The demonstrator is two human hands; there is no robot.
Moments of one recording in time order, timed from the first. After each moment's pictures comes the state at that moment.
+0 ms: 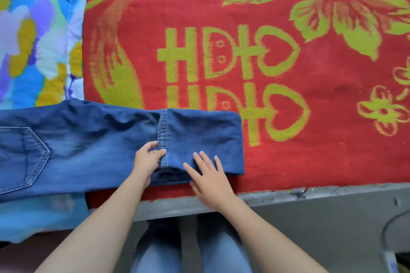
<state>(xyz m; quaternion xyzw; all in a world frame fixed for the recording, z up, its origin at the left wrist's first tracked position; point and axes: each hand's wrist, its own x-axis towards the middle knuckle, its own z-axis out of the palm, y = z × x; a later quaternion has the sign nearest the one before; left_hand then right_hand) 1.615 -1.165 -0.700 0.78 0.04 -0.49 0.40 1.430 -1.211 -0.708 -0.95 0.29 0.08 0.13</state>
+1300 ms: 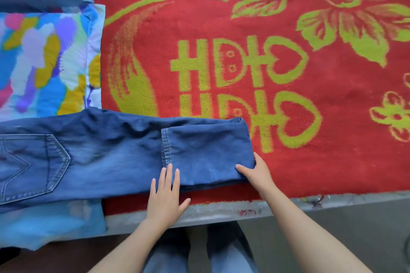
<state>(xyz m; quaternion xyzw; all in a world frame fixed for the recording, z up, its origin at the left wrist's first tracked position) 1.580 -1.089 -0.718 0.80 -0.54 -0.25 -0.09 1.405 -1.272 -0.698 -0.54 0.66 0.00 0.52</state>
